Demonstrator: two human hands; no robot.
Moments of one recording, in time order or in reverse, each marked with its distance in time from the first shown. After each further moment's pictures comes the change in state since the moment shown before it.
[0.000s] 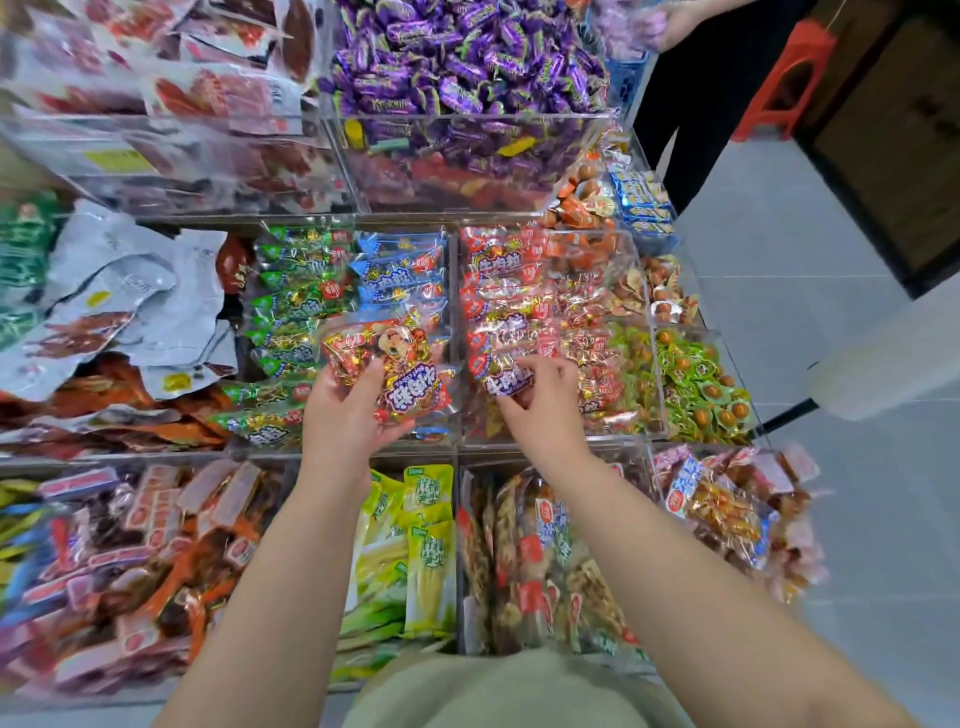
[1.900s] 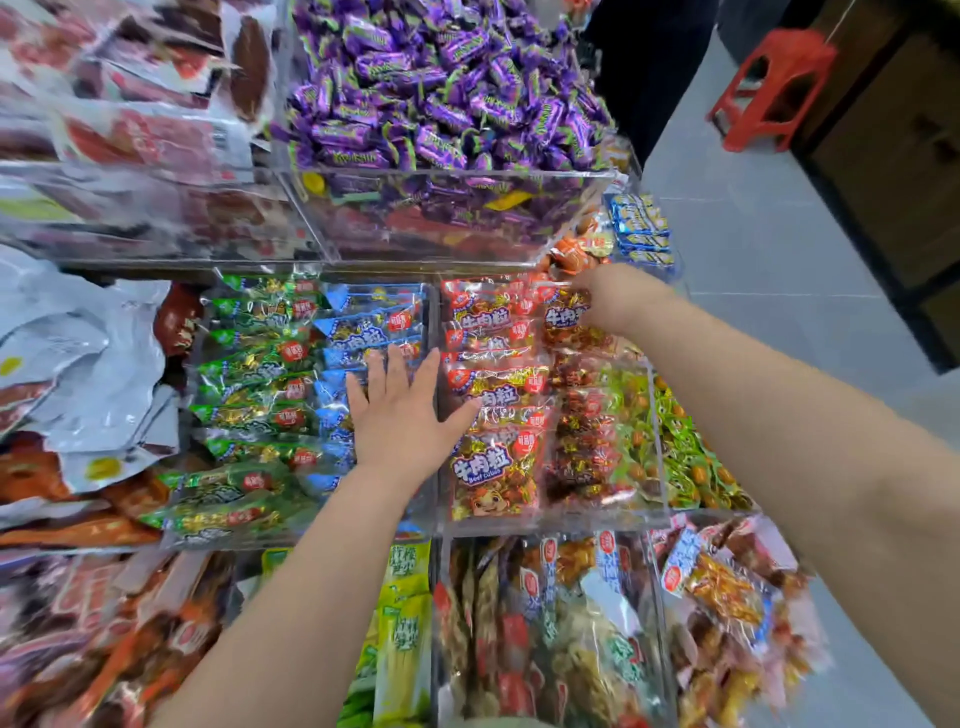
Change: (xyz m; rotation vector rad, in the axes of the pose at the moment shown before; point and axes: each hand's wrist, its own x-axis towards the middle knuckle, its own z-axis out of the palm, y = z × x) left_hand 0.099 -0.028 0.082 1.586 -0.194 0.397; right_hand 0.211 -0.036 -0.119 -0.914 -0.345 -0.122
